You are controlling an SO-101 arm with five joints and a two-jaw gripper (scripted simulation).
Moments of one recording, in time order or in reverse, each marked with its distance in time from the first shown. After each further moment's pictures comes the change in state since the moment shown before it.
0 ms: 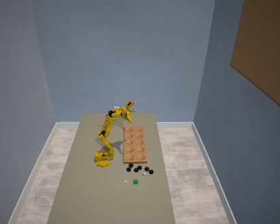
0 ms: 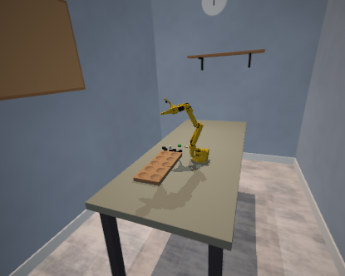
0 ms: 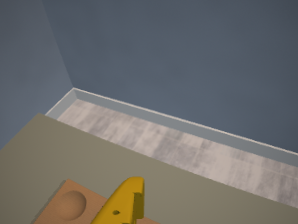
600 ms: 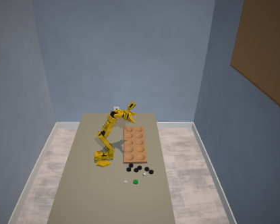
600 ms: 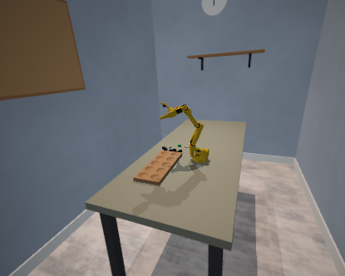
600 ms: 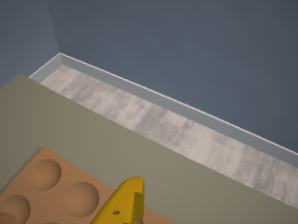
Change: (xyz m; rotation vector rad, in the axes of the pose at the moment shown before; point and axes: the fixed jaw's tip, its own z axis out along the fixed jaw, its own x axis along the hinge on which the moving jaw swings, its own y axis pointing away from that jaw) arm 0.023 -0.002 0.014 0.002 0.103 -0.130
